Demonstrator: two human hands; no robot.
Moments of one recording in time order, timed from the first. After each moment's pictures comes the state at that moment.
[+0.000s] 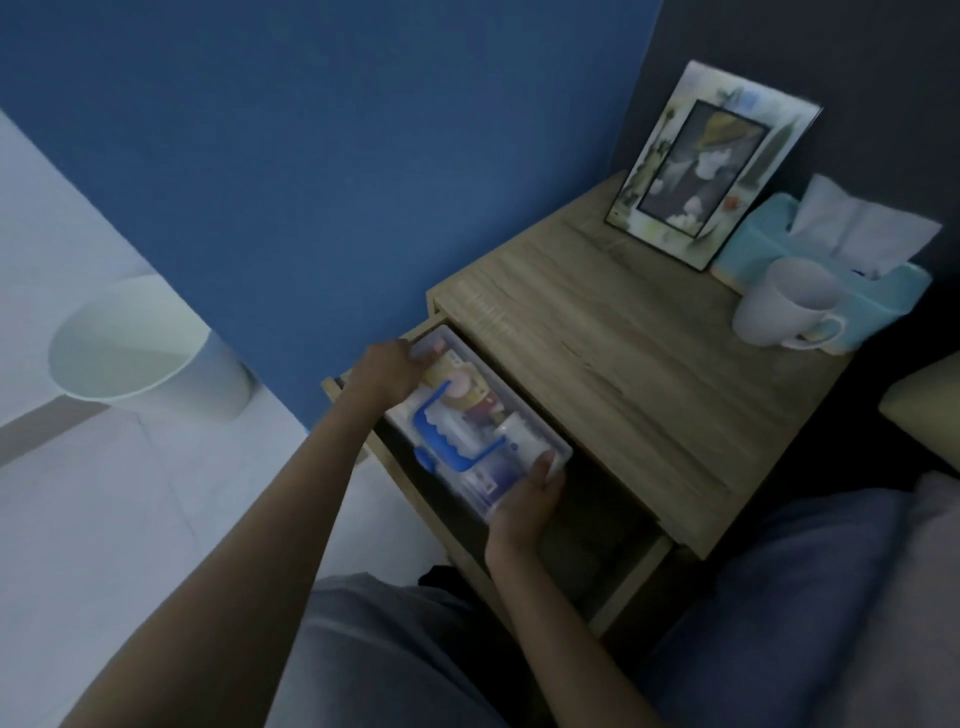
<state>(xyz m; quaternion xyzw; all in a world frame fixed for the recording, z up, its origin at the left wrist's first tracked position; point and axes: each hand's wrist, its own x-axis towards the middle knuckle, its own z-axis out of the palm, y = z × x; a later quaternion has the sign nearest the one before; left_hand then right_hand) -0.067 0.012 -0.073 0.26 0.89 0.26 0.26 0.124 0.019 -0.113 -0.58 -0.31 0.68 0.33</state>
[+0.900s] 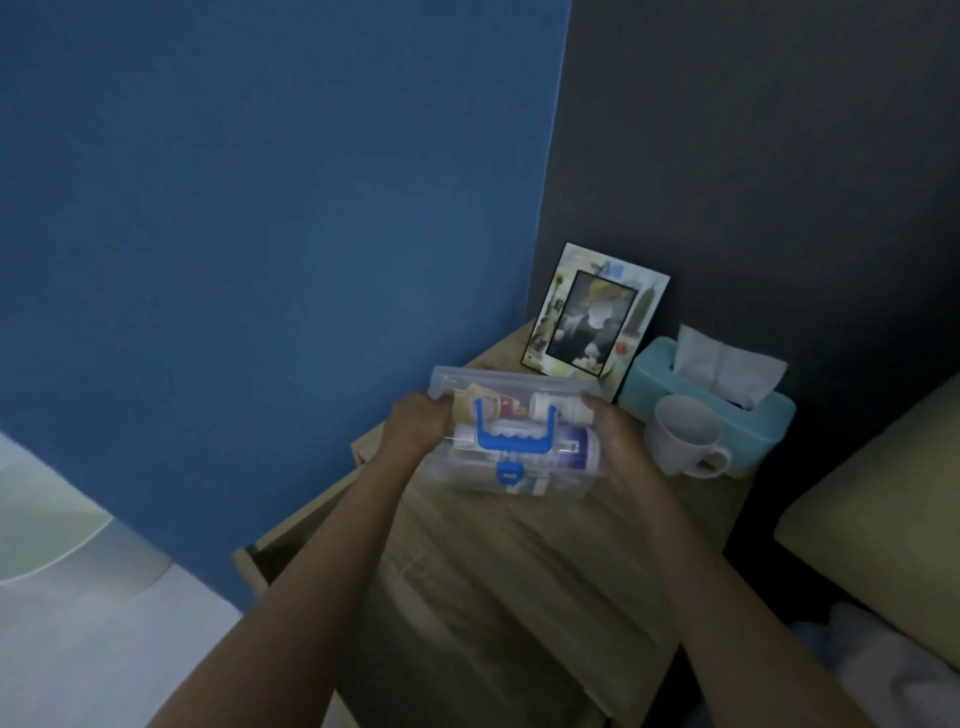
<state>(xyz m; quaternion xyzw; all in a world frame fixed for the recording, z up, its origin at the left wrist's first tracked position) -0.047 0.170 0.000 0.22 0.87 0.36 0.24 0.124 0.315 -0.006 -0.51 -0.45 0.71 0.20</state>
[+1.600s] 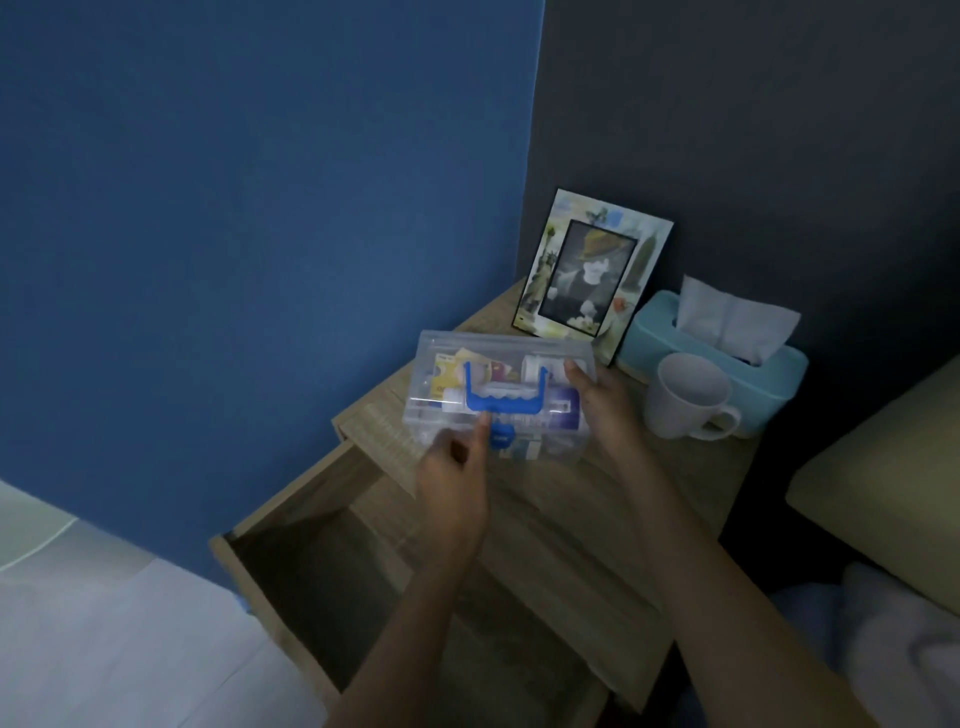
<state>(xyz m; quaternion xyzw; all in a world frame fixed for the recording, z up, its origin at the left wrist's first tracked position) 0.059 0.149 -0.058 0.19 0.76 0.60 0.15 0.118 0.324 -0.045 -0.45 -0.58 0.62 0.27</state>
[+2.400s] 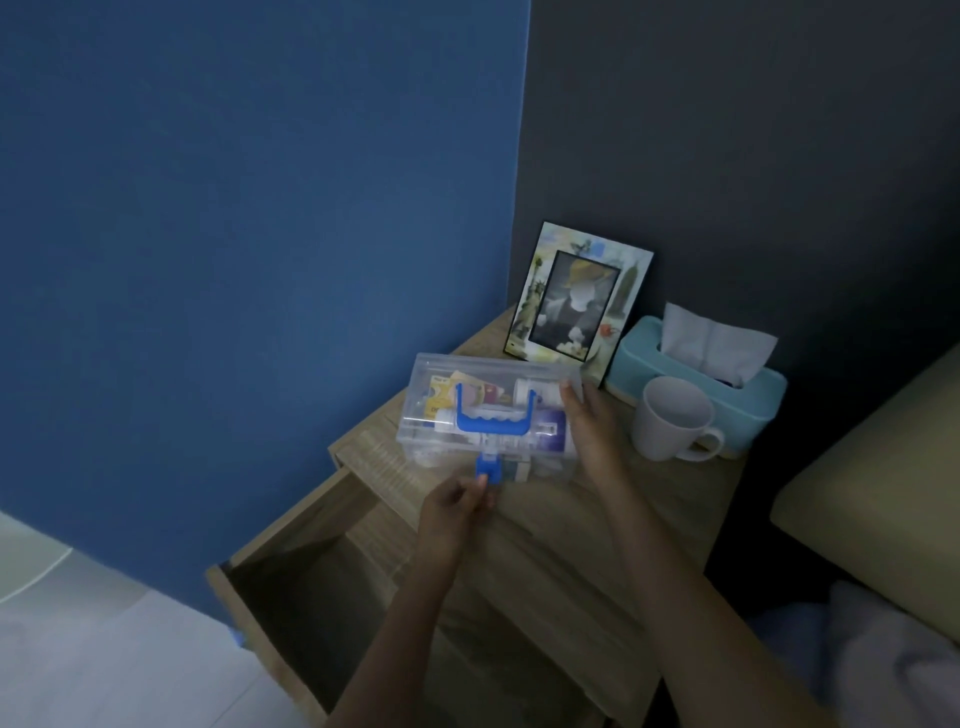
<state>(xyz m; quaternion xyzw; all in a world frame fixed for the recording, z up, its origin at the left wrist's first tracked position) 0.048 0.144 -0.081 0.16 0.72 0.58 0.35 0.120 0.314 -0.042 -0.44 -0.58 0.61 0.32</state>
